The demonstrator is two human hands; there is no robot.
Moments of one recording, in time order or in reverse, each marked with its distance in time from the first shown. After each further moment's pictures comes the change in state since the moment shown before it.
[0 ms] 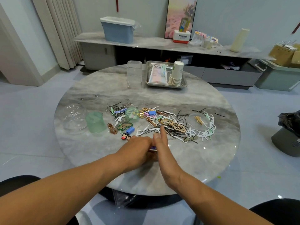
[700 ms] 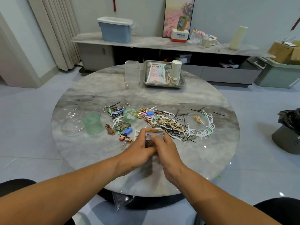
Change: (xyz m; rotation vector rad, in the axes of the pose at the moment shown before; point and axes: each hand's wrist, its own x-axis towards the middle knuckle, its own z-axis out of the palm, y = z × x) left_hand -0.003 0.021 0.009 -1.027 0.075 -0.271; right_hand 0.012 -0.012 -0.007 0.052 0.215 0.107
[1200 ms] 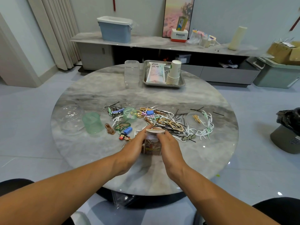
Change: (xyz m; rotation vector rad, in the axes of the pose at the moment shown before) left_hand 0.005 0.002 -0.004 -0.116 0.066 -0.078; right_hand -0.001 -0.006 -0.005 0.053 -0.017 -0.055
